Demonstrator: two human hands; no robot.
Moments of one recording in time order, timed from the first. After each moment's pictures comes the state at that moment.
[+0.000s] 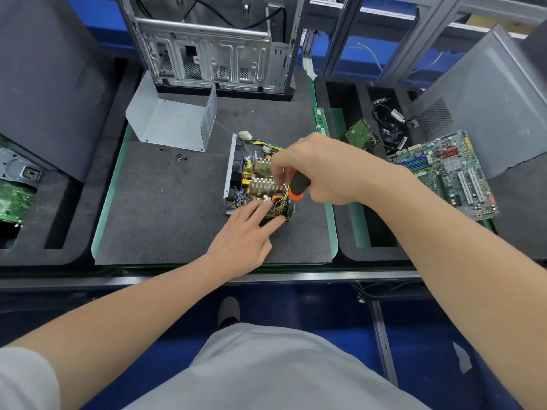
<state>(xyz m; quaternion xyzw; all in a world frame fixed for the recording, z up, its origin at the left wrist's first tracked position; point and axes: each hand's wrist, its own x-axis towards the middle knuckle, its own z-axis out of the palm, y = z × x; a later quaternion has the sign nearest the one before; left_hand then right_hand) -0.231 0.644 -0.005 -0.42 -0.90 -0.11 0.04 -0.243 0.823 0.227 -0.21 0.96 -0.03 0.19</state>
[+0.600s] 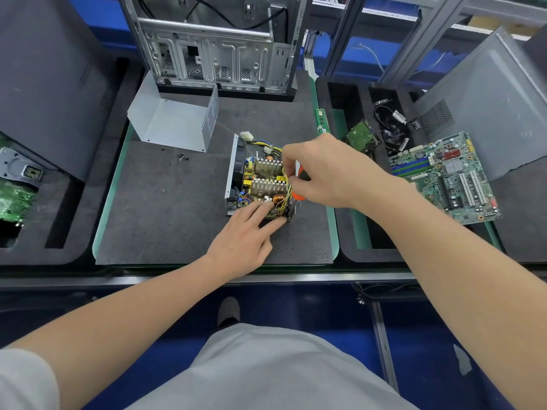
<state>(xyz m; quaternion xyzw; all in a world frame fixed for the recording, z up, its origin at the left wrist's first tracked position) -0.231 0.642 -0.004 -0.43 -0.89 -0.15 0.05 -0.240 0.825 0.213 -0.15 0.98 -0.08 0.09</state>
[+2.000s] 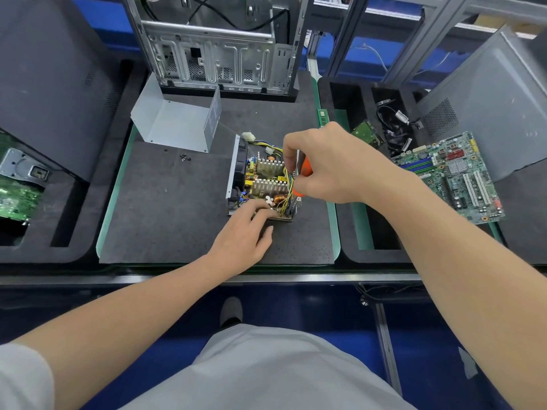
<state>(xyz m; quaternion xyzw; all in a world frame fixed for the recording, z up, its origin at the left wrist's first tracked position) -0.230 0.644 0.000 -0.37 -0.87 -0.31 0.08 -0.241 0.828 0.226 -0.14 0.98 -0.12 0.08</state>
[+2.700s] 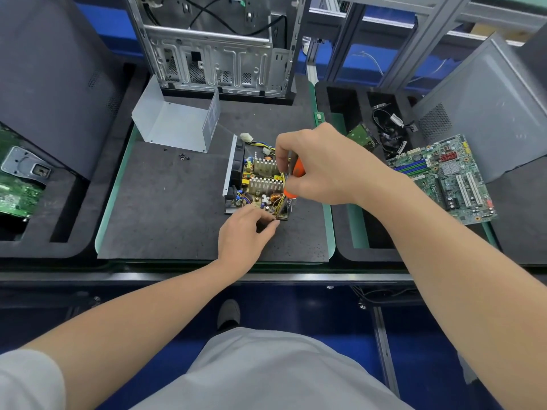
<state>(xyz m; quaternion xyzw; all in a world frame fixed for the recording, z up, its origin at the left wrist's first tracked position) -0.213 0.668 0.004 -0.13 -0.92 -0.38 0.02 -0.230 0.826 0.228 -0.16 0.97 -0.14 0.07</state>
